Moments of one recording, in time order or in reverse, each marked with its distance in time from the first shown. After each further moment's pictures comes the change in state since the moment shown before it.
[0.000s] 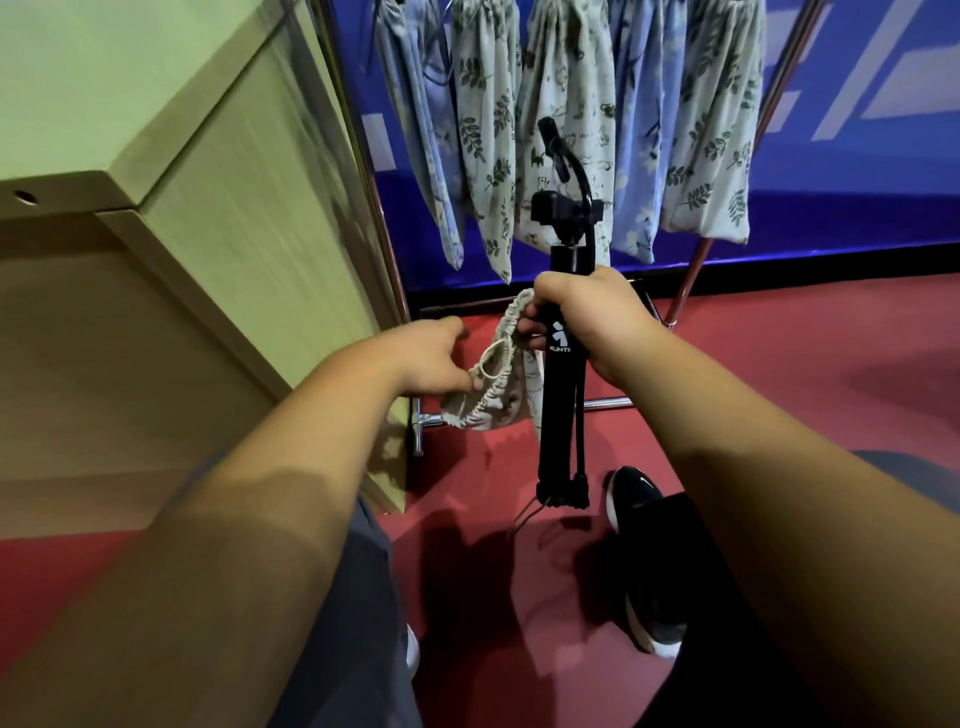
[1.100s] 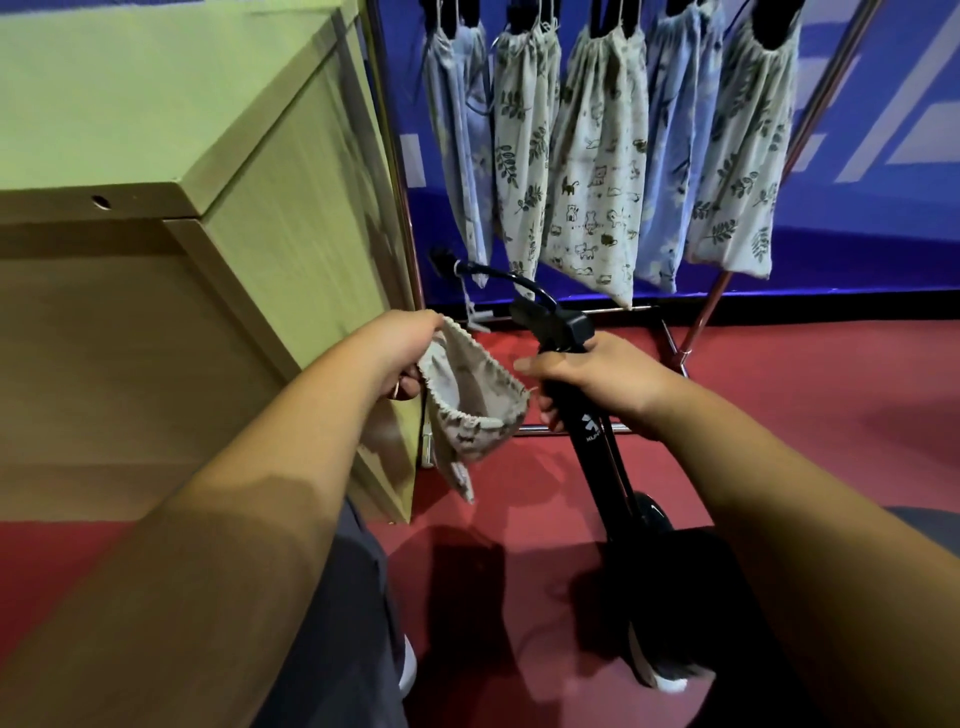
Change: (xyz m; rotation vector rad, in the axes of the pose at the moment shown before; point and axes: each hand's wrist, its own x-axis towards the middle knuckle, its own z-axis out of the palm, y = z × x) left_hand -0.003 -0.028 -0.014 -1.039 0.176 -0.465; right_hand -0.026 0.010 -0.010 -0.341 -0.349 0.066
